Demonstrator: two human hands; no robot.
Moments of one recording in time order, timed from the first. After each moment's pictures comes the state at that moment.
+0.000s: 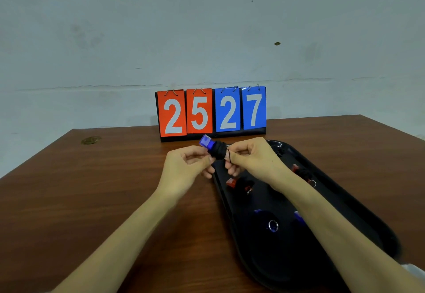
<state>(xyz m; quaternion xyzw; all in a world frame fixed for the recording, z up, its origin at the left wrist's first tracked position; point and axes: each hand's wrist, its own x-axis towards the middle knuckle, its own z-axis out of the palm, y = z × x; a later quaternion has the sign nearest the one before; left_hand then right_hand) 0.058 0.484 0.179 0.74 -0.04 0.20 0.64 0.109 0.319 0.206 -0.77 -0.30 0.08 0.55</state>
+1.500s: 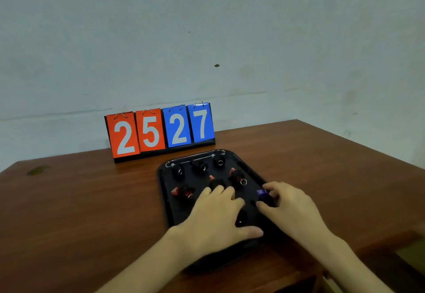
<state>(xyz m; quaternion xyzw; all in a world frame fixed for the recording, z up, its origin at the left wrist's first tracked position) 0.018 0.323 0.180 0.97 -0.23 0.09 -0.05 0.038 0.145 0.156 -0.96 -0.08 -0.17 0.23</state>
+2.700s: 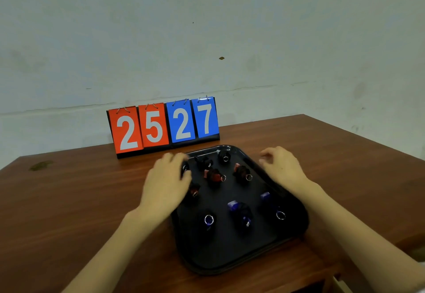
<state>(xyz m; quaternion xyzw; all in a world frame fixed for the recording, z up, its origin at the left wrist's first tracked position) 0.061 0.414 0.182 0.95 -0.04 0.24 0.18 0.141 0.154 0.170 -0.95 -0.07 -0.16 0.27</state>
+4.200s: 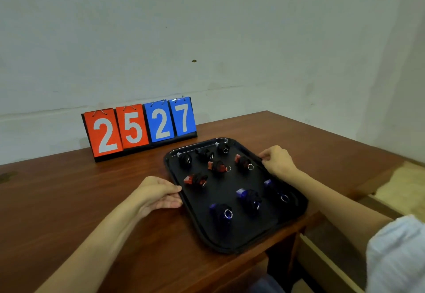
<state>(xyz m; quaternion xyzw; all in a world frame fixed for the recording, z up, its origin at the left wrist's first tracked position) 0.047 0.435 0.178 0.75 0.09 -0.14 0.64 0.100 0.126 0.169 -0.95 0.07 -0.11 0.29</state>
